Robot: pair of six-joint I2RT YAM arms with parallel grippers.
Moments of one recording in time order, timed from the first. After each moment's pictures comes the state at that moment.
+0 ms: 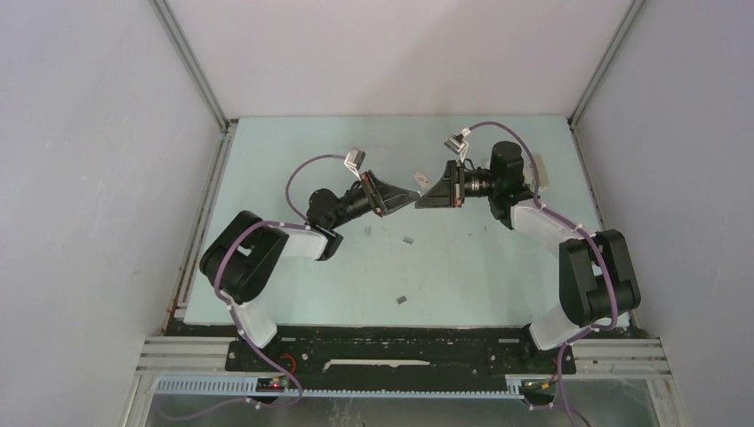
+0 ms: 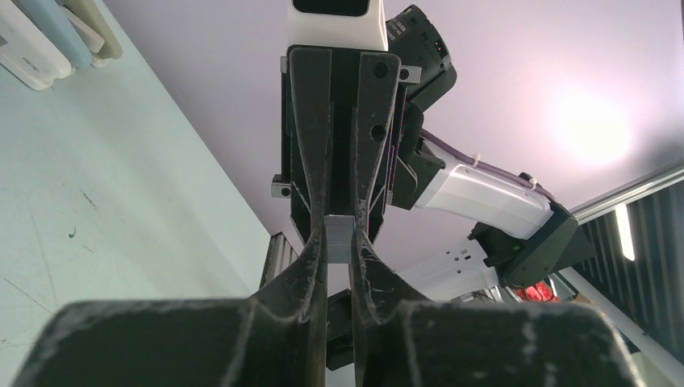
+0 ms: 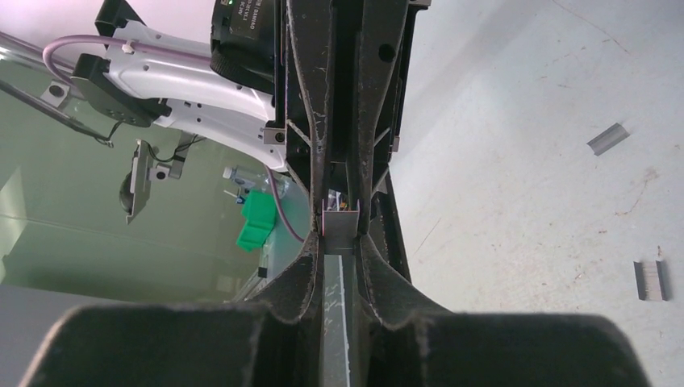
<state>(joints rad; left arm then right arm) -0.57 1.77 0.73 1.37 0.62 -1.36 0.26 1.56 0.93 0.46 -1.28 0.83</state>
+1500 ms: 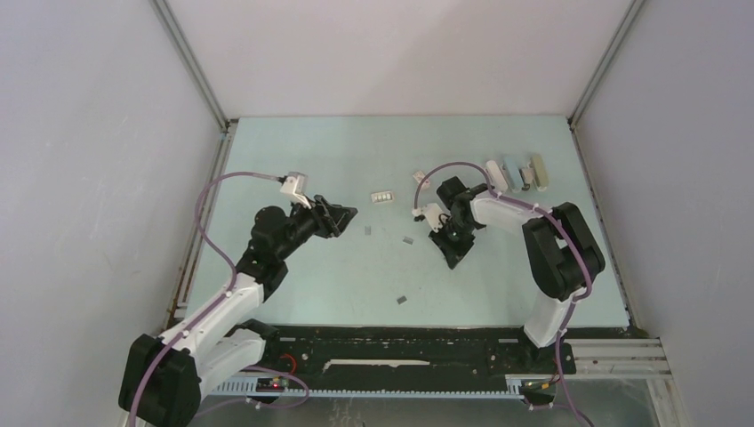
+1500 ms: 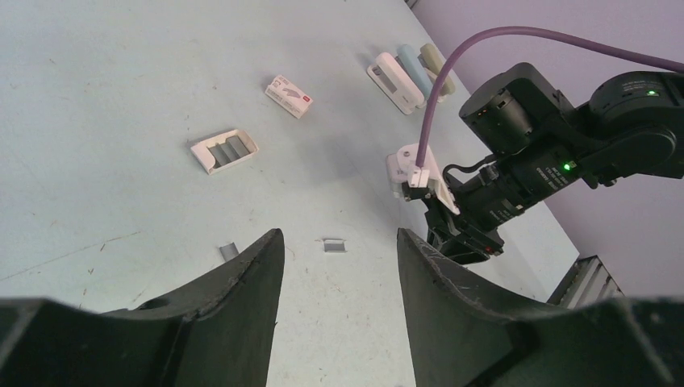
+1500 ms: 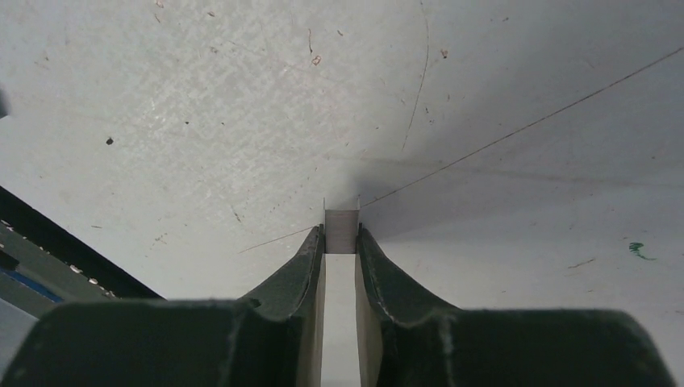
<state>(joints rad) -0.38 0.94 0.45 0.38 0.29 -0.51 0.48 1.79 1.10 -0.78 -0.27 -0.41</state>
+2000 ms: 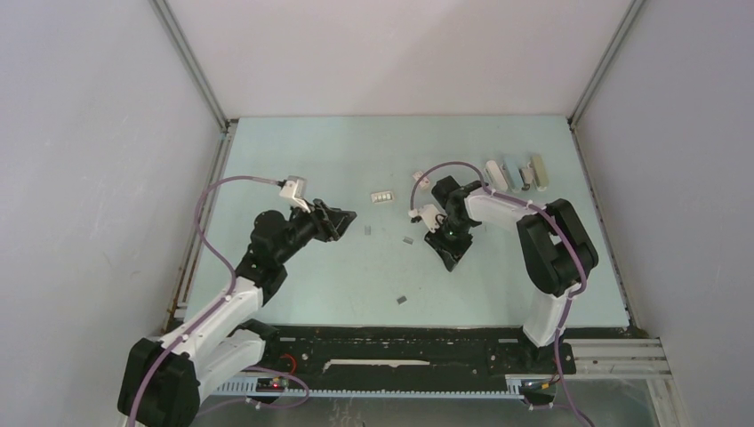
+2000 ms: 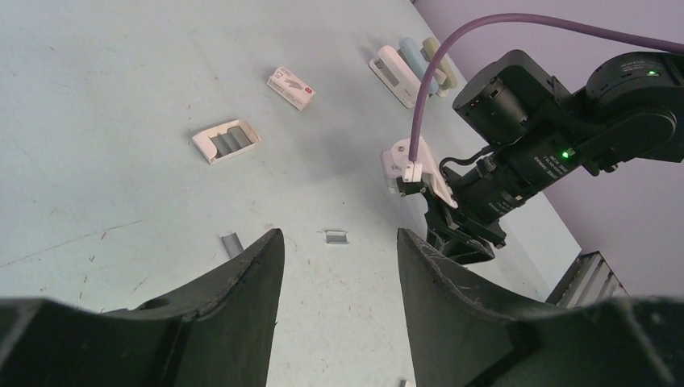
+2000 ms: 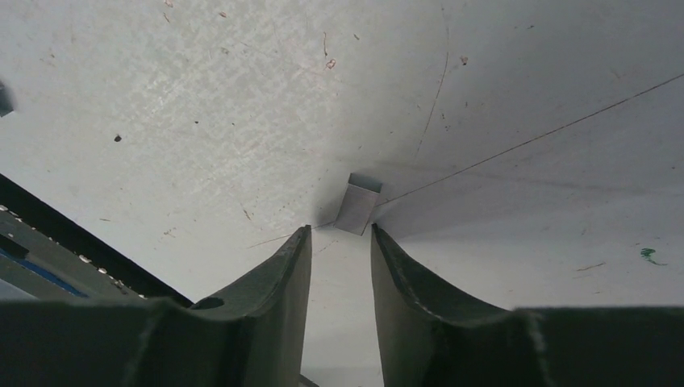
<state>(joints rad) -0.38 0.92 0.42 0.38 0.29 -0.51 0.50 1.83 1.16 -0.85 -0.24 -0.40</state>
